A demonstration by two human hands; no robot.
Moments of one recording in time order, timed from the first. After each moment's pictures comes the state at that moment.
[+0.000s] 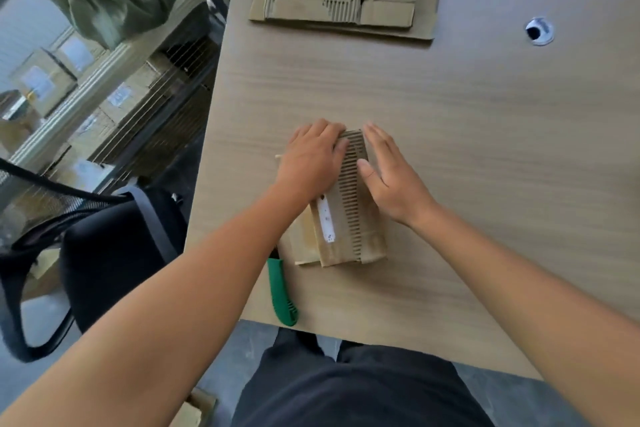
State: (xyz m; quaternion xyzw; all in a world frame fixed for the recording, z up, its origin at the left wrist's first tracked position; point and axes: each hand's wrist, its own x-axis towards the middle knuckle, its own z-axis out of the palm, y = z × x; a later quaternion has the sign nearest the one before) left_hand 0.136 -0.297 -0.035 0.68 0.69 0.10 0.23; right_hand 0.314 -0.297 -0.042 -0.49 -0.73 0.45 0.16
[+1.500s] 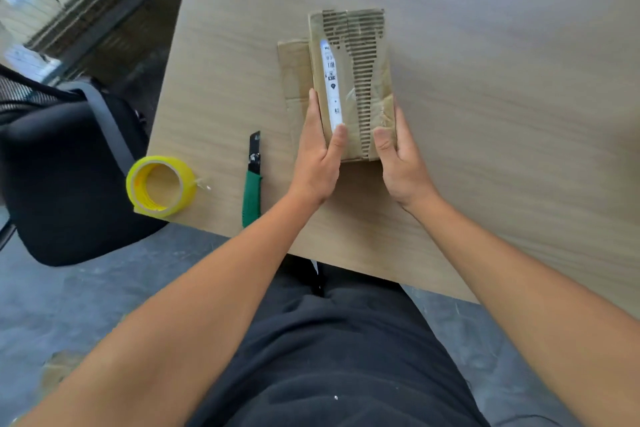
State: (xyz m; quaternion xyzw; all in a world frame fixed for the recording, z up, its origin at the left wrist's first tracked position) left_hand 0.205 -0.430 -0.082 0.37 0.68 0.41 0.48; right_hand 0.351 -0.384 -0.059 -0.55 -0.55 0.59 0.21
